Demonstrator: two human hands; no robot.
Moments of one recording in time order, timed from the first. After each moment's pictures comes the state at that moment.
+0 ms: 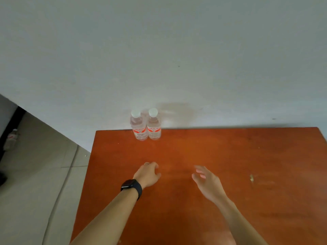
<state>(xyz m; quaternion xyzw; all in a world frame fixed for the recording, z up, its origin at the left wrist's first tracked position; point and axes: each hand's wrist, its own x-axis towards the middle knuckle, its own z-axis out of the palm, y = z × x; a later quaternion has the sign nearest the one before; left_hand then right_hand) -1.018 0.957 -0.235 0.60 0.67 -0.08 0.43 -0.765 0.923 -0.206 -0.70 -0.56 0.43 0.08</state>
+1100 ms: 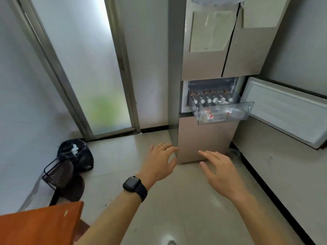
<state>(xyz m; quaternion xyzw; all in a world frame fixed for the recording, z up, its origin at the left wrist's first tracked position) -0.169 0.351 -0.005 0.96 -0.21 -0.01 0.18 -0.231 0.126 -0.021 -0.95 0.01 -0.09 0.28</state>
